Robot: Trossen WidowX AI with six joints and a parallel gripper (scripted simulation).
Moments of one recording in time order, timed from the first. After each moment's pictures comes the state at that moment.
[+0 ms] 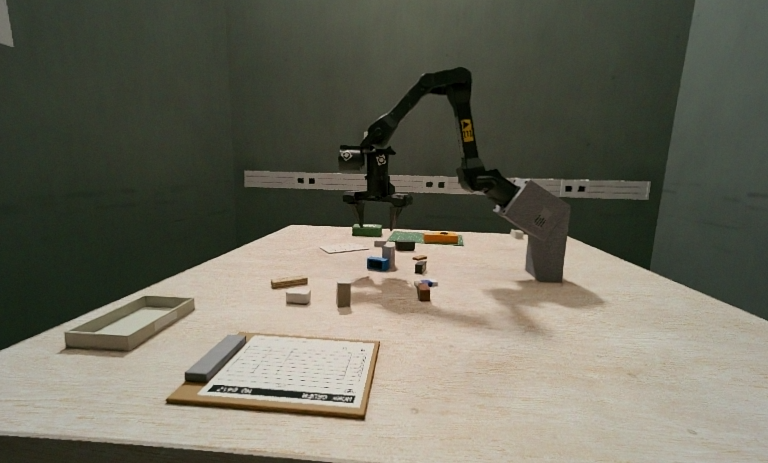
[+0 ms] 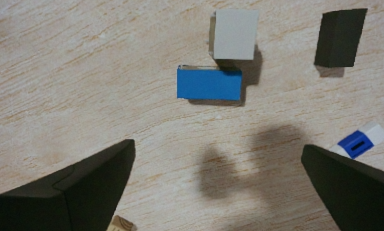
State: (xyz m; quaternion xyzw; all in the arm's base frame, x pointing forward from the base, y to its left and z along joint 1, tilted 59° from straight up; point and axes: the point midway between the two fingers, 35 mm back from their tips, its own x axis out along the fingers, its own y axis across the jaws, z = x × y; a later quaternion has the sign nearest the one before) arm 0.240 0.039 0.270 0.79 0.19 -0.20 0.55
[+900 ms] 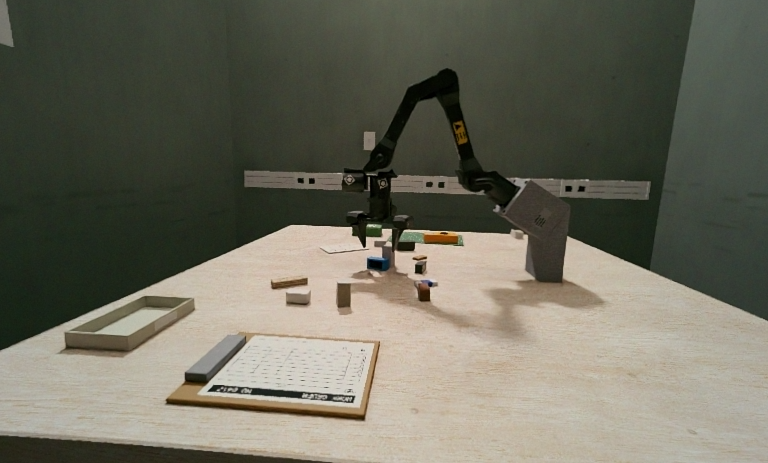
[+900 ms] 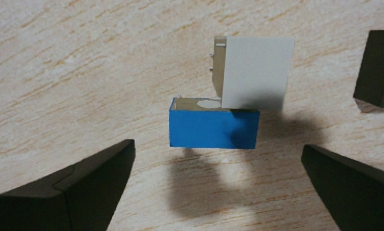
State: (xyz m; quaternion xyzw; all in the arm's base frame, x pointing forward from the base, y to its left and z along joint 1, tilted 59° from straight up) arm 0.289 0.027 0.233 0.79 0.19 -0.20 0.55
